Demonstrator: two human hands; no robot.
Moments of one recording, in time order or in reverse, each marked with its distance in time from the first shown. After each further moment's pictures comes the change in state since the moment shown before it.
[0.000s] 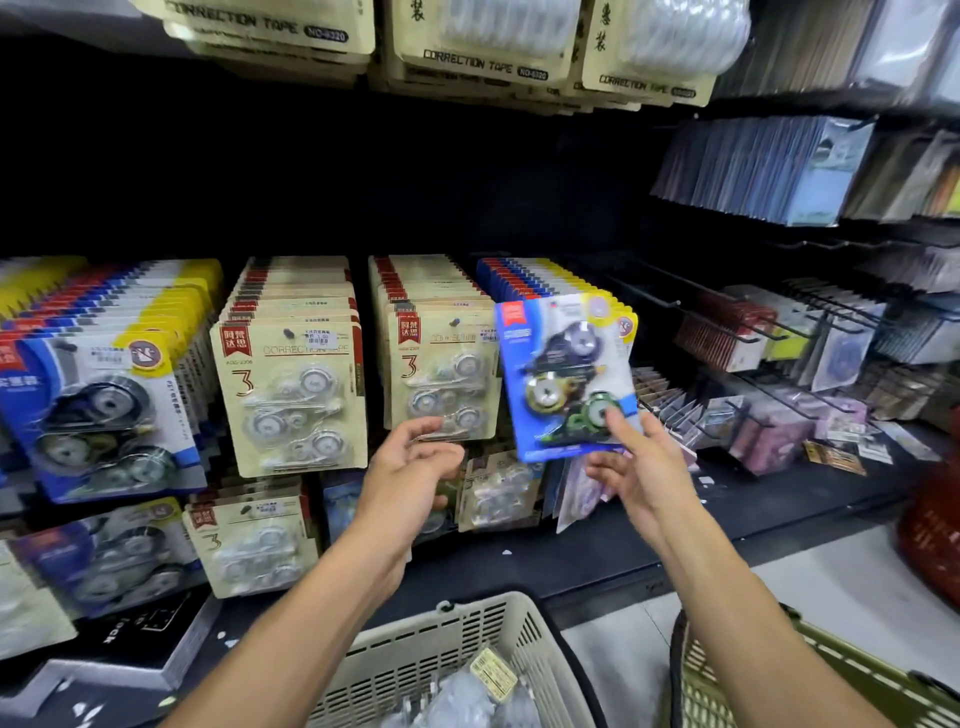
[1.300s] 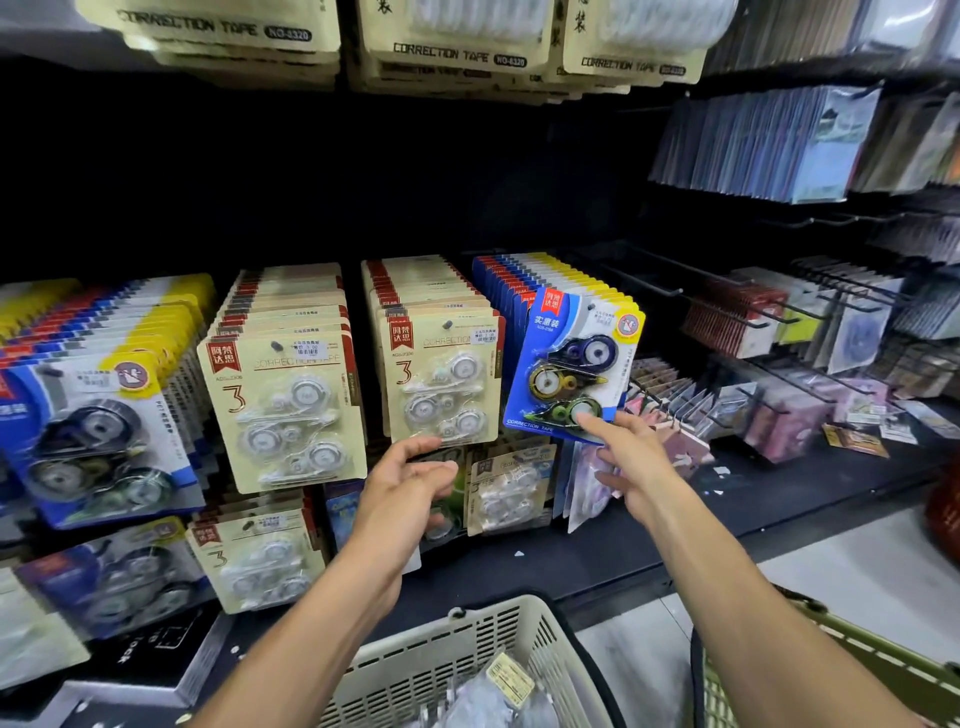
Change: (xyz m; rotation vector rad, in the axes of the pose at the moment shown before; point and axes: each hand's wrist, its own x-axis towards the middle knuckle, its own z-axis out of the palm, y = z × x) left_hand 0.001 -0.004 -0.003 0.121 0.017 -0.070; right_hand 0.054 0.025 -0.004 -0.299 0.174 0.136
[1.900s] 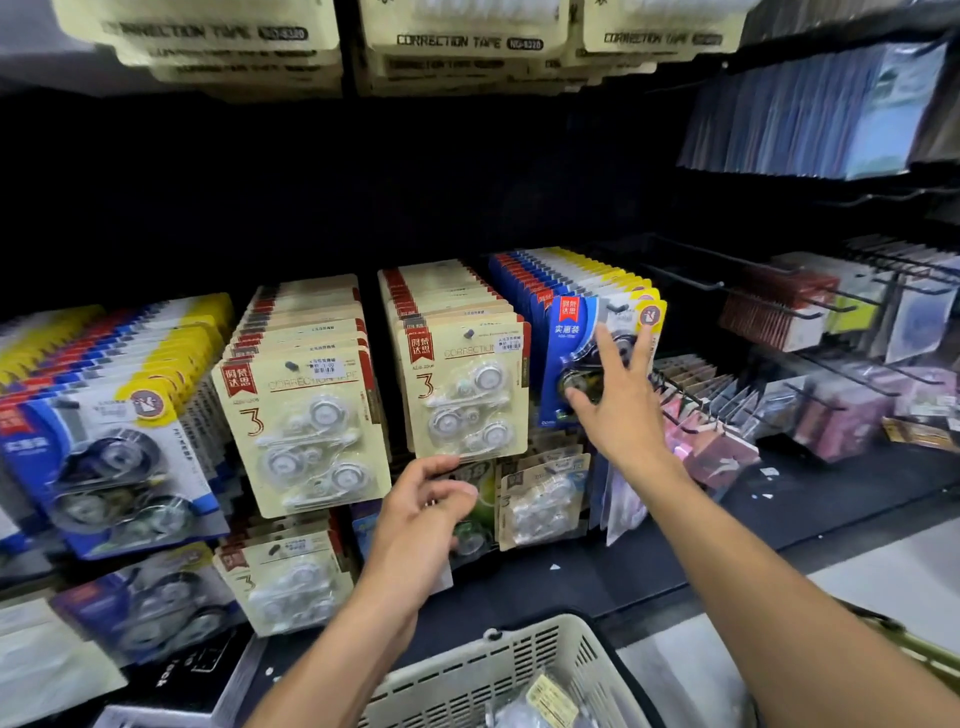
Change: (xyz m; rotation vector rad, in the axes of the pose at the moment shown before) left_hand 0.010 -0.006 -0.009 0.119 0.011 0.026; right_hand 0.028 -0.025 0.050 -0.912 0.146 -0.684
